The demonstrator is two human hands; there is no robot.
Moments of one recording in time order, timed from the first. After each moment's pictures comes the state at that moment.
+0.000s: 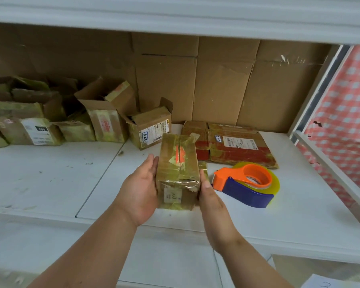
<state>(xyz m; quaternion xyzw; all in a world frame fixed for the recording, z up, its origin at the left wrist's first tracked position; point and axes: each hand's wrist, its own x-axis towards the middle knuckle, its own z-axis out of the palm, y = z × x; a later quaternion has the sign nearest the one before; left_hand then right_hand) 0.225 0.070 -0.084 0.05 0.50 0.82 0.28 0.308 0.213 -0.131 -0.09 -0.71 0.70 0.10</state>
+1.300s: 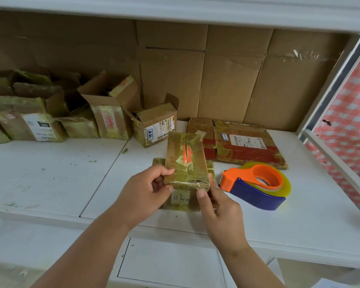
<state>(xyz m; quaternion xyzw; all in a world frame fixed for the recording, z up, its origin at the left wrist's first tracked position) 0.223 0.040 -0.090 0.25 0.84 0.49 0.04 0.308 0.216 -0.141 -0.14 -0.85 0.43 0.26</state>
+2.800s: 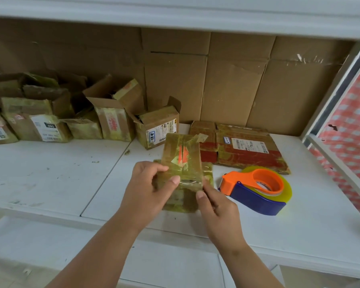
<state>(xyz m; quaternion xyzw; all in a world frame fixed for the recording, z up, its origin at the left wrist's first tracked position) 0.229 0.057 -0.094 0.20 0.84 0.50 -0.09 0.306 0.219 -0.133 -0.11 -0.83 0.50 0.22</state>
